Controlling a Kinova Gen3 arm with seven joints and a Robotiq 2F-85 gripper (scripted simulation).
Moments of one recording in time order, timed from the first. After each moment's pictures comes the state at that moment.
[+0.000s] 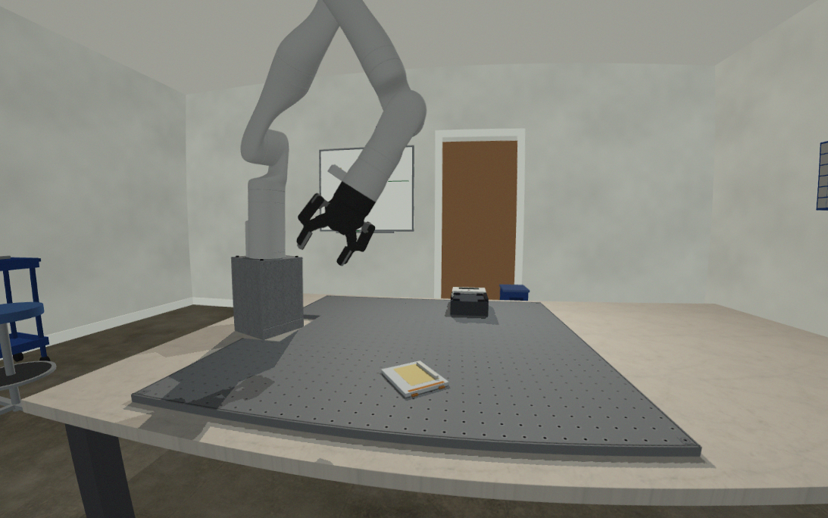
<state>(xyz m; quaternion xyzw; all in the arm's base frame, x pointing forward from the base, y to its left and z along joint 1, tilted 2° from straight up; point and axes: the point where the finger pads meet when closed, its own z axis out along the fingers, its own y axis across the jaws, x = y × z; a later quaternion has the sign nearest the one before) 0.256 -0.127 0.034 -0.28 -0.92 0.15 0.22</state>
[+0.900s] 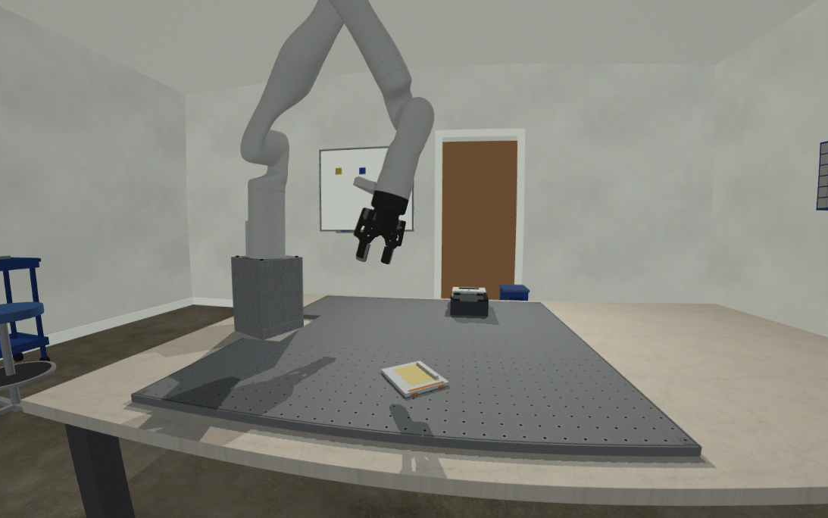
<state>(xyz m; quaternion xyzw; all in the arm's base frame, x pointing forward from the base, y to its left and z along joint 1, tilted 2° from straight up) 0.329 -0.040 0.018 -0.10 -0.99 0.07 0.10</state>
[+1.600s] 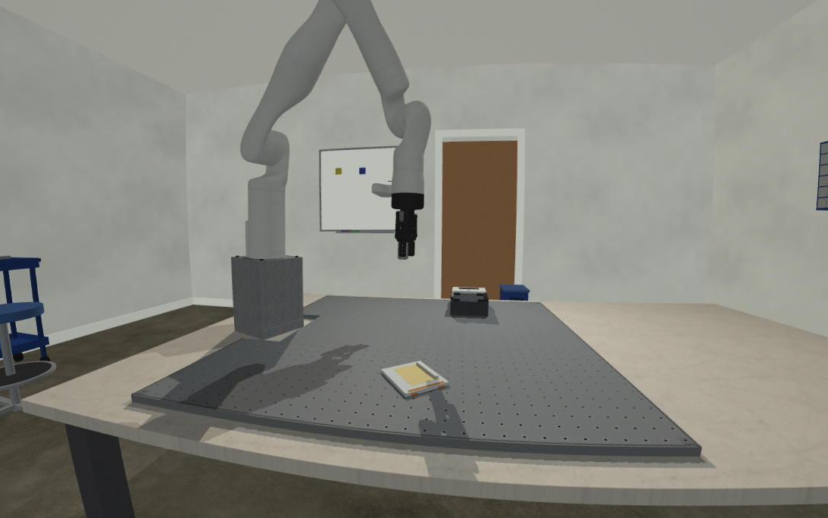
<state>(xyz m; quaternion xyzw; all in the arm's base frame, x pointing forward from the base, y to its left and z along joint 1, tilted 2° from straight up) 0.375 0.042 0.024 0.07 -1.00 0.01 -0.01</state>
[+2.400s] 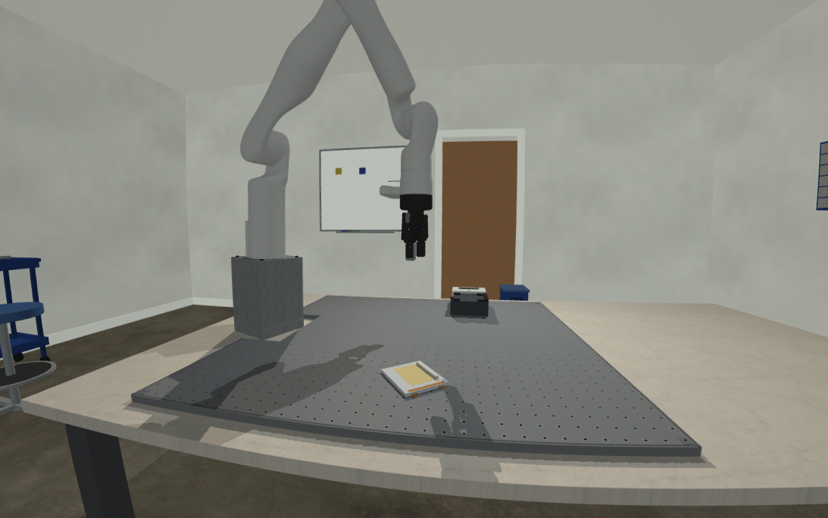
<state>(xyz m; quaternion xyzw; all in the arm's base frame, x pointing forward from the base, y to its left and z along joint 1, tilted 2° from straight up) 0.395 0.050 0.022 0.02 -1.00 0.00 -0.02</state>
